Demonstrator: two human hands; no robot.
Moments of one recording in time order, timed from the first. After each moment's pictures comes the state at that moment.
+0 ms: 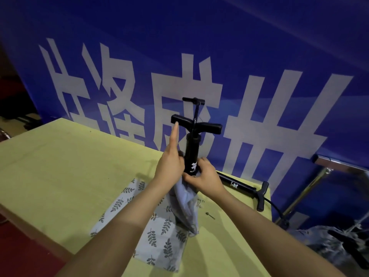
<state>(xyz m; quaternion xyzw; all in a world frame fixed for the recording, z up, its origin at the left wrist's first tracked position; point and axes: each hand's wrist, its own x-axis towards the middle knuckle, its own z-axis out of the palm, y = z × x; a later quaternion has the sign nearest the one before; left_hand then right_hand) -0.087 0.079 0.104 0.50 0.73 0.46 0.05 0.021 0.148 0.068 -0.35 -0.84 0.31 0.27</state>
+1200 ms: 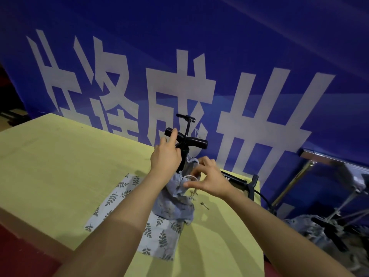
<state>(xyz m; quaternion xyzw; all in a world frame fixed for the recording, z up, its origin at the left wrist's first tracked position) -0.088 0.086 0.098 0.48 0.82 0.31 -0.03 0.064 0.143 0.069 -0.30 -0.90 0.25 0.17</state>
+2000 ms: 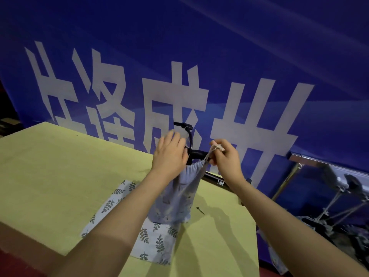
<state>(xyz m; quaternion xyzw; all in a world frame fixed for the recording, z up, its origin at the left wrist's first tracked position) -0.074 0.074 0.122 0.61 0.72 0.24 -0.22 0.082 0.140 0.129 -0.36 -0.70 0.42 0.46</state>
